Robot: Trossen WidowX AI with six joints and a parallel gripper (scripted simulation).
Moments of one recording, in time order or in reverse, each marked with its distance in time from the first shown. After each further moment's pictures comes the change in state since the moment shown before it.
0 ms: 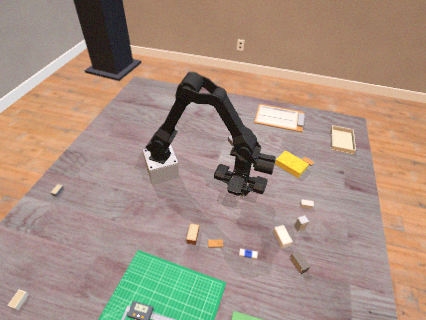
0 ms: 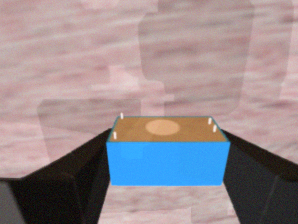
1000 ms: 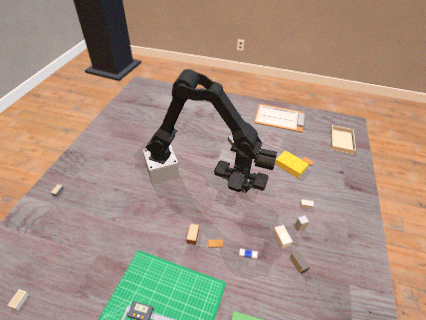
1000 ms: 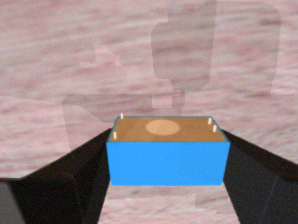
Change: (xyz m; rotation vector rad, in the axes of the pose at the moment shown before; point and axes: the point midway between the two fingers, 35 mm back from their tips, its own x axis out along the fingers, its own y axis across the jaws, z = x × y) arm -0.020 0.000 0.000 0.002 -0.008 0.002
